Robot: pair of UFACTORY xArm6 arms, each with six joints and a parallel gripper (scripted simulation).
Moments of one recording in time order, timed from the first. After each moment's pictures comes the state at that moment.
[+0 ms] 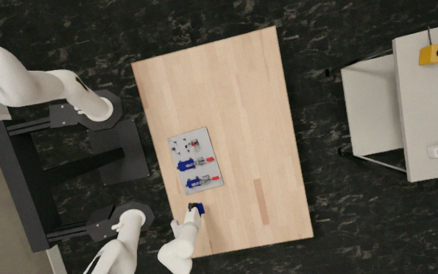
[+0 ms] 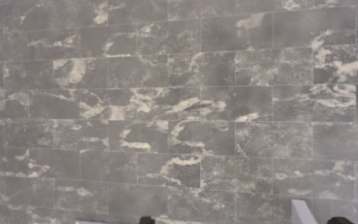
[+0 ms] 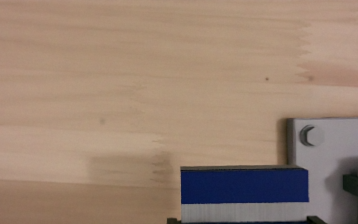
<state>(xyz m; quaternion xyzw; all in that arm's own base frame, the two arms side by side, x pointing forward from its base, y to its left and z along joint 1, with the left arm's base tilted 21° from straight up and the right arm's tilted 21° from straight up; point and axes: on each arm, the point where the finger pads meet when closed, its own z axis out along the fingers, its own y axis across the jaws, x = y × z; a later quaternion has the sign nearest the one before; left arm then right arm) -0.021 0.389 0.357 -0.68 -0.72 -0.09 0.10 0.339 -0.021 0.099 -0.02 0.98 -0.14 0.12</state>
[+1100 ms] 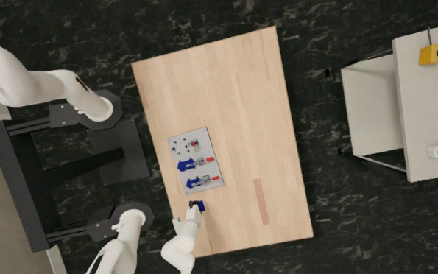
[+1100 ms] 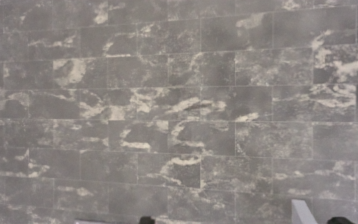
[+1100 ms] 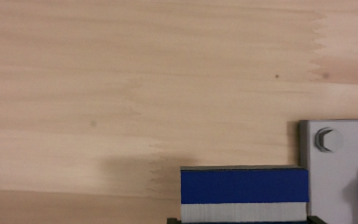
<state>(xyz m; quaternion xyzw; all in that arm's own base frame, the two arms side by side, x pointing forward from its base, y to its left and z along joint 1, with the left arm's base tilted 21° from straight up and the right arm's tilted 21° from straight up) -0.021 0.389 0.357 -0.68 -0.72 -0.09 0.10 0.345 -0.027 0.075 -0.02 0.98 -0.14 0.12</state>
